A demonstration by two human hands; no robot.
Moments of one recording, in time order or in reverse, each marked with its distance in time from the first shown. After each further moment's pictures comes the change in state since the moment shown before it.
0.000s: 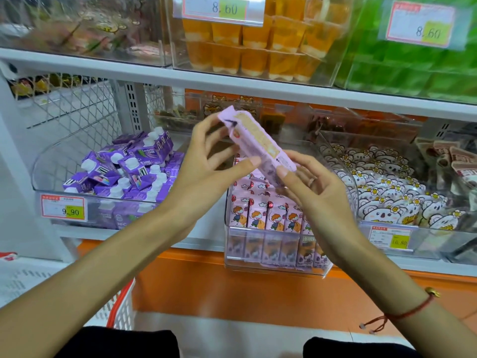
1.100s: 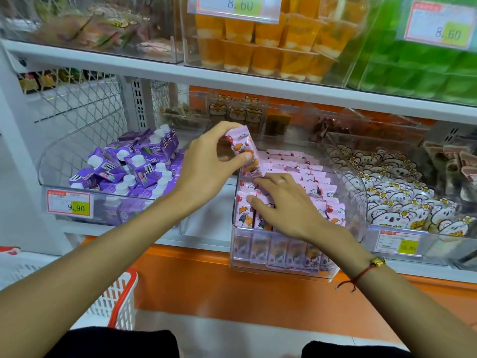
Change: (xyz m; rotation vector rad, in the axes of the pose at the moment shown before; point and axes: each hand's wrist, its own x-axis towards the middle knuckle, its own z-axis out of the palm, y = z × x) left_hand 0.036 -0.025 -0.019 0.578 0.104 0.247; right_hand 0.038 0.052 0.014 -1.220 -0.331 -0.127
